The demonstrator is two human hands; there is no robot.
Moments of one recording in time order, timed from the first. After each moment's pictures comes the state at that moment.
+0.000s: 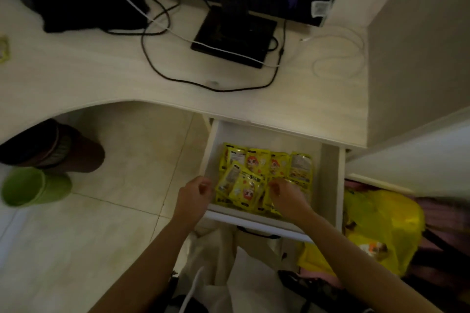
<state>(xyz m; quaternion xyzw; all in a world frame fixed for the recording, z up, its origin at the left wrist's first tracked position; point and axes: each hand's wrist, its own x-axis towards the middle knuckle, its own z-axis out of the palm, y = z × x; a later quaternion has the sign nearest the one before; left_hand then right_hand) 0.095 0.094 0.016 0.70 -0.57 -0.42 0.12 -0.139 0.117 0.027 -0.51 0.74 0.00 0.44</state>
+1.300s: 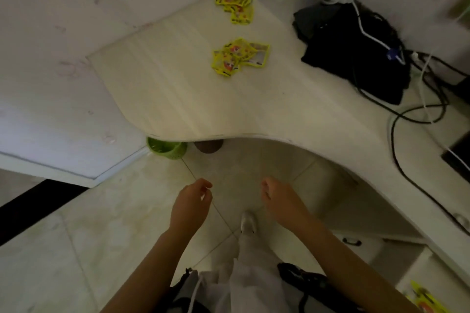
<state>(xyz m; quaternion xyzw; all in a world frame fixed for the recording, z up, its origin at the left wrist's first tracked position) 0.552 0.067 0.044 0.87 -0.37 -0.26 0.19 0.374 -0.050 0.056 -0.79 0.49 0.06 0.37</state>
